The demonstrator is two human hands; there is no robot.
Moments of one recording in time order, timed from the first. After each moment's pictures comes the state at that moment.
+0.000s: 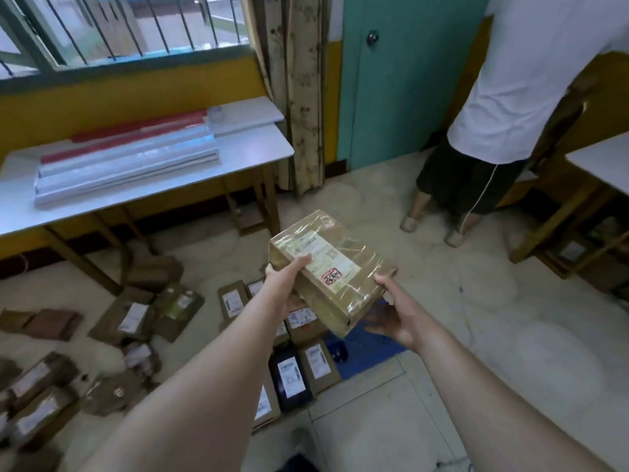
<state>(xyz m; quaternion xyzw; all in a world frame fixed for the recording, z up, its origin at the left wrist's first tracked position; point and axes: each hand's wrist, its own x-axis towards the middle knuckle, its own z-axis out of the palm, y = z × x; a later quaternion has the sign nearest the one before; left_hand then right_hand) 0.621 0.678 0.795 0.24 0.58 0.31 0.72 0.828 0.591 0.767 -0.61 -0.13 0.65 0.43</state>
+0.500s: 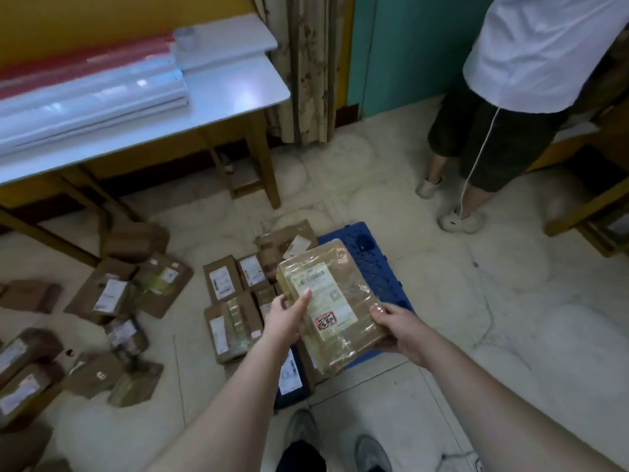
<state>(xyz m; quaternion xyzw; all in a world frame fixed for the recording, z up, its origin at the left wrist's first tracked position) 0.653 0.746 0.624 0.25 0.67 0.21 0.67 0.874 0.692 0.608 -0.68 -0.15 0.66 0.27</state>
